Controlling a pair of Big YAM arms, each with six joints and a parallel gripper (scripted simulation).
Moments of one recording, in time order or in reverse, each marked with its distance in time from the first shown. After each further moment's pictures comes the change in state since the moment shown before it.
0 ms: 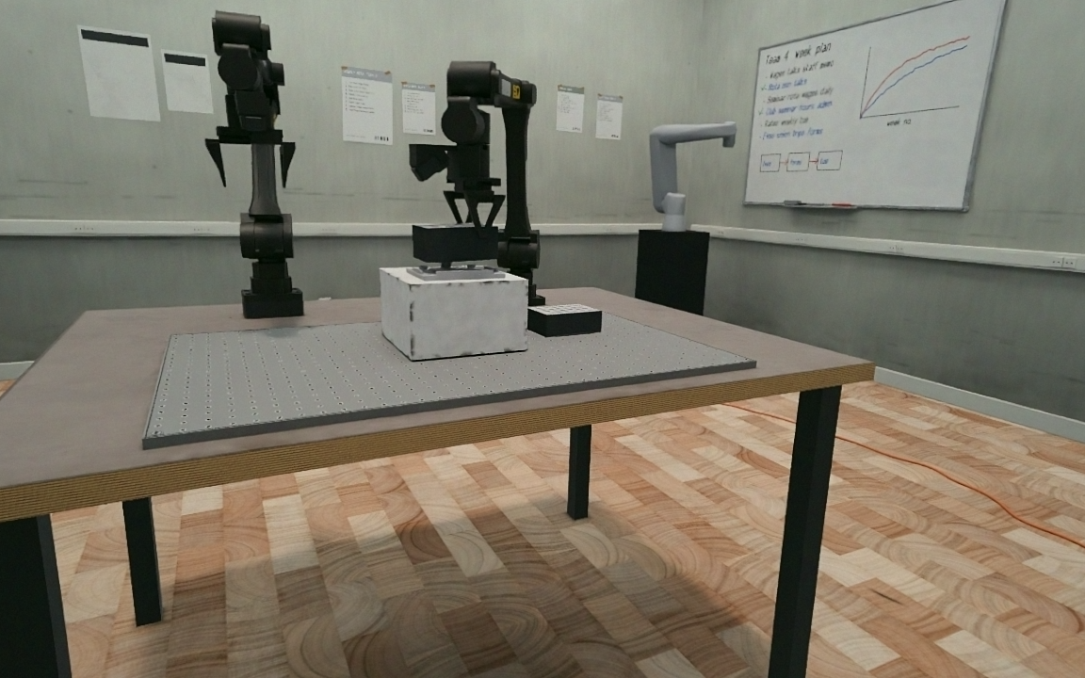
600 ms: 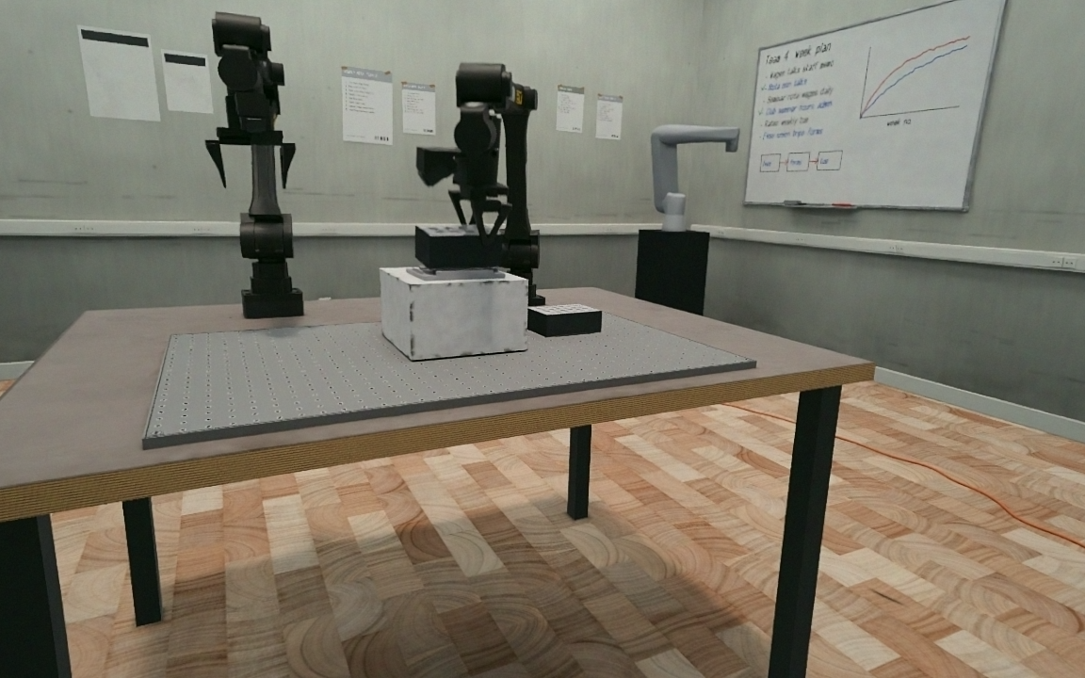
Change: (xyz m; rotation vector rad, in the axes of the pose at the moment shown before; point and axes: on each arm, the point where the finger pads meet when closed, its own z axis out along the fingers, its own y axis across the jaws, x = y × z) left arm 0.001 0.017 0.008 0.137 -0.005 -0.009; right arm 0.001 0.000 0.002 -0.001 0.004 0.000
